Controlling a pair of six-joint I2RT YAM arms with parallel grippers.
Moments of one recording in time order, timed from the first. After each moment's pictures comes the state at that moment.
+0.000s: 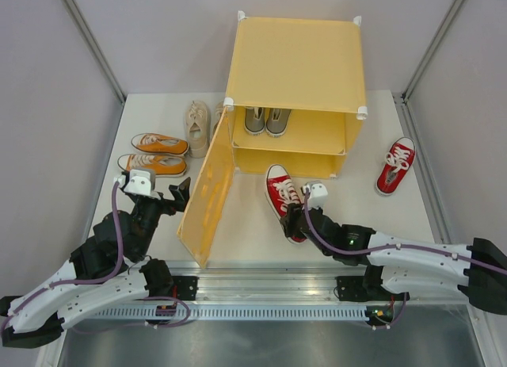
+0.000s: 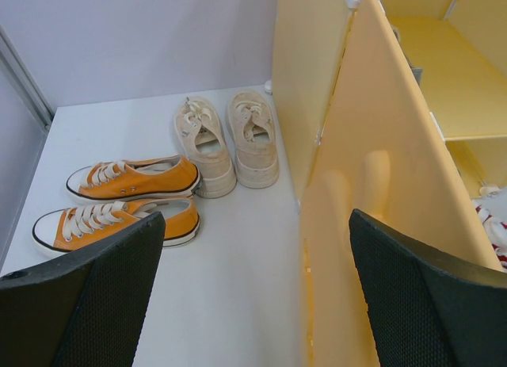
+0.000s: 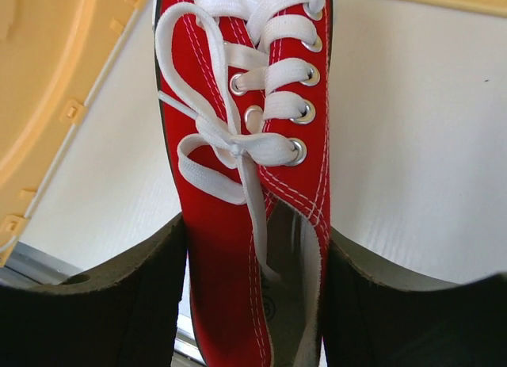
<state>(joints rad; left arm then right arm) -1.08 0.38 0.78 -0.38 -0.88 -0.01 1.15 1.01 0.50 -0.13 0.57 0.71</state>
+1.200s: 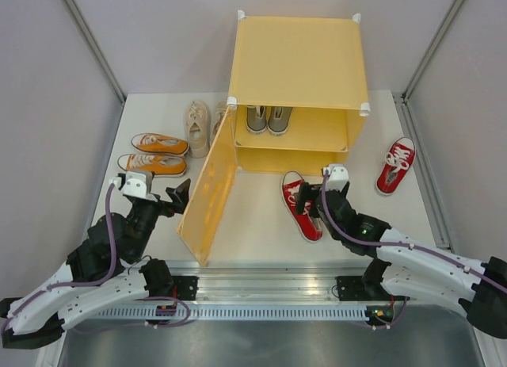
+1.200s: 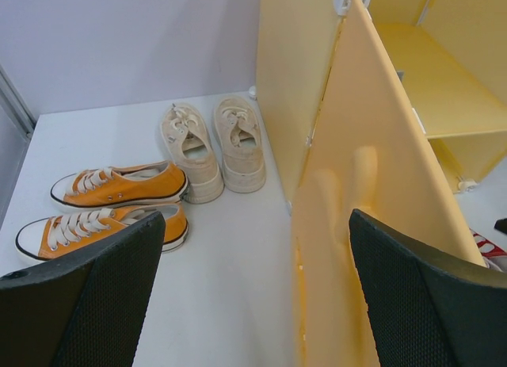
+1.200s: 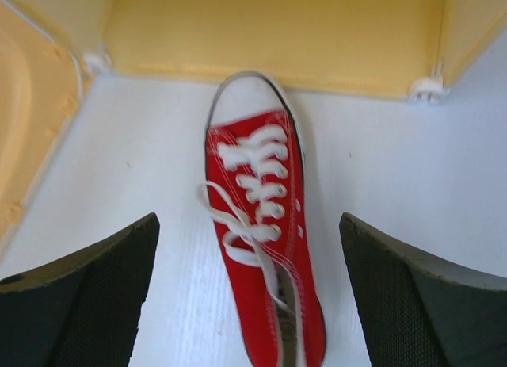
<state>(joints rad) -1.08 0.35 0.78 -0.38 -0.84 -0.01 0.91 0.89 0.56 -0.15 0.63 0.56</state>
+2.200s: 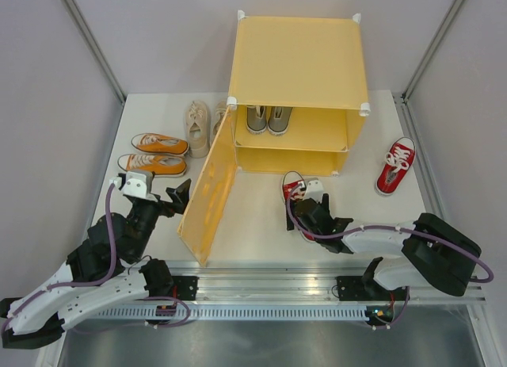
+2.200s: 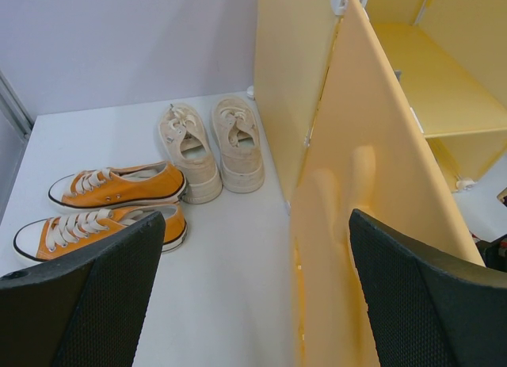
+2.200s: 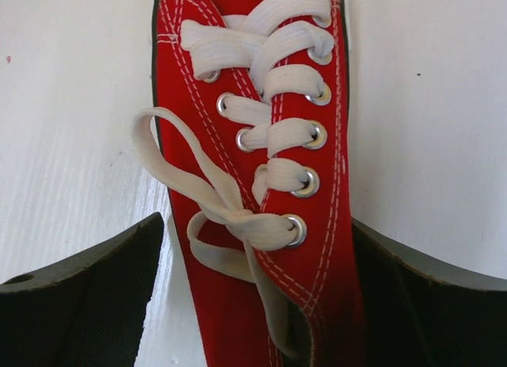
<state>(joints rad) -1.08 0.35 0.78 -0.38 -0.83 -0.01 0.91 1.33 0.39 0.19 0.50 0.54</state>
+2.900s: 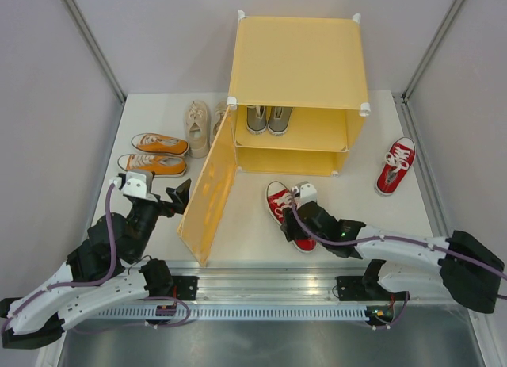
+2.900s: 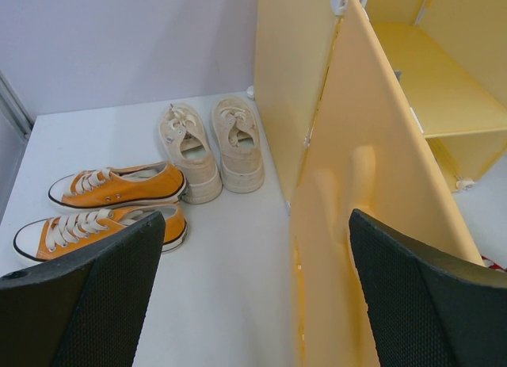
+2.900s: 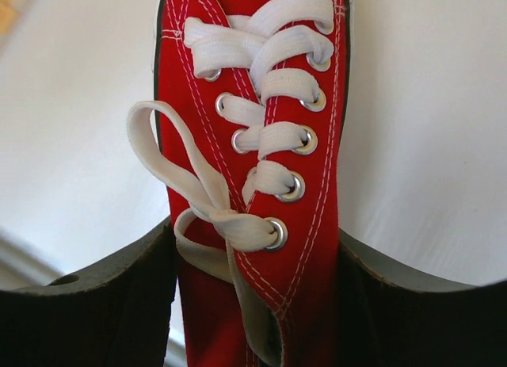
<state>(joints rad) -1.08 0.35 0.78 -0.38 -0.83 -0.01 1.00 1.17 0.45 -0.03 0.33 0.52</state>
